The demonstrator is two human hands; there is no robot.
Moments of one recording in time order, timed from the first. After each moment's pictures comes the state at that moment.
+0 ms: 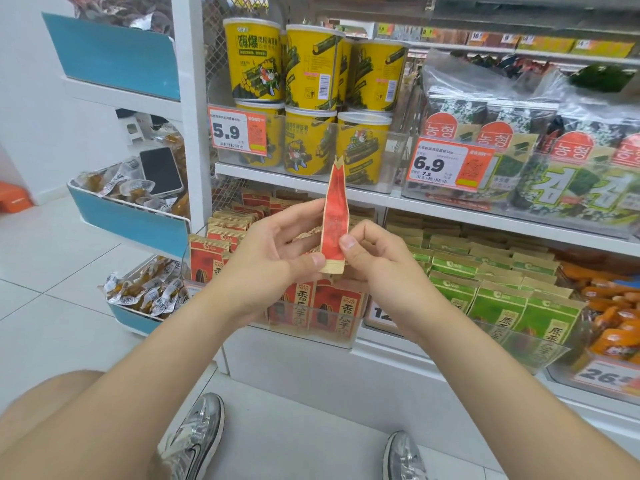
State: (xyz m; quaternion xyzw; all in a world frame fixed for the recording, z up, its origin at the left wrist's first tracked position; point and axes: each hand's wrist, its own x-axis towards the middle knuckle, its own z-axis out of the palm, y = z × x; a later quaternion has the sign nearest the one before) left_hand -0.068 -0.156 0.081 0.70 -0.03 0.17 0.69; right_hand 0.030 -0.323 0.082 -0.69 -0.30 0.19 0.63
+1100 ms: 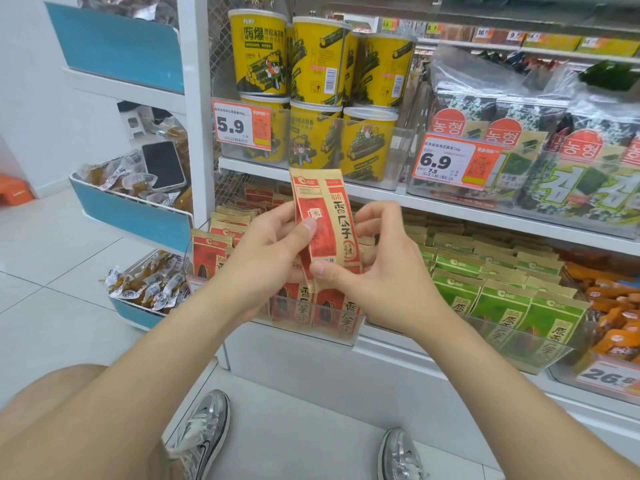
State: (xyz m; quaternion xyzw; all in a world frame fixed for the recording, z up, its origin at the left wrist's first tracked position) left_hand -0.071 -0.160 0.088 0.70 0.06 0.18 0.69; right_hand 0.016 -0.326 0.088 -0.80 -0.37 -0.01 0.47
